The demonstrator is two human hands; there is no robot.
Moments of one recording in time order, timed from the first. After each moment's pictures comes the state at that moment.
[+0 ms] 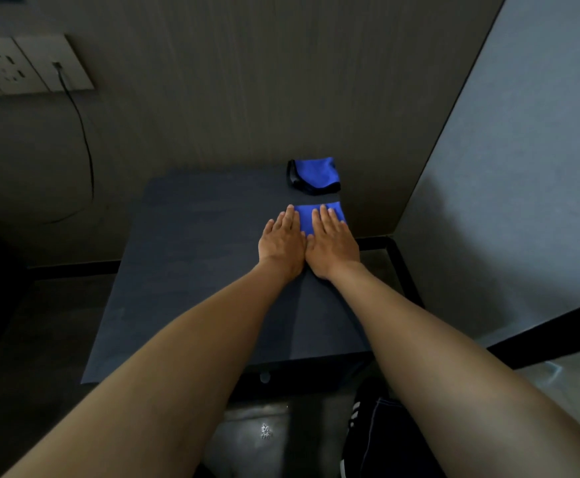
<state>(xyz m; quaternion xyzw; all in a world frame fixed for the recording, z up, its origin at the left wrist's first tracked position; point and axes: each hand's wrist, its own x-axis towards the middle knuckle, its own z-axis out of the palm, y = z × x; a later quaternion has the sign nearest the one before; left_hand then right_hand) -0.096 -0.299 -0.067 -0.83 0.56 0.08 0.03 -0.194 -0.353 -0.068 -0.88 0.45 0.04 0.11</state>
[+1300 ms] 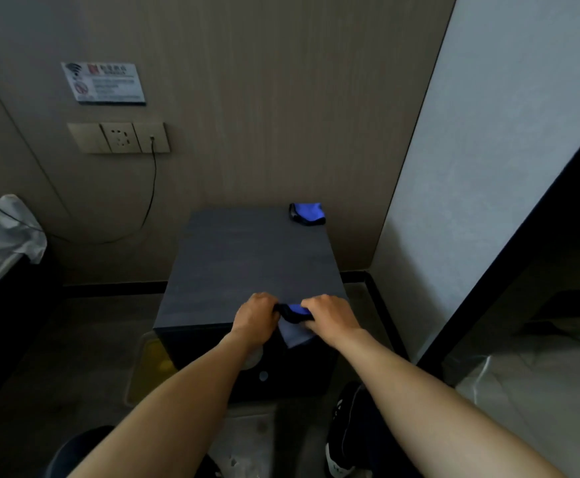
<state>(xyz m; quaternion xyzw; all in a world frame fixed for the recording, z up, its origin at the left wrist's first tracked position) -0.154 -0.070 -0.029 -0.81 0.56 0.11 -0.17 -0.317 -0.152 0.005 -0.94 0.34 0.00 0.06</state>
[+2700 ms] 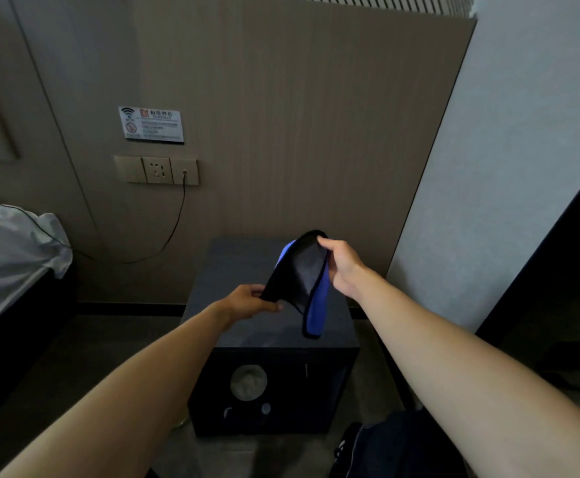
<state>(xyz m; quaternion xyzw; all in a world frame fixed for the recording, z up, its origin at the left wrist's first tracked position) -0.105 -0.041 0.082 -0.73 0.37 0.41 -0.41 -0.260 -0.183 0.157 -0.49 0.39 -0.26 0.74</state>
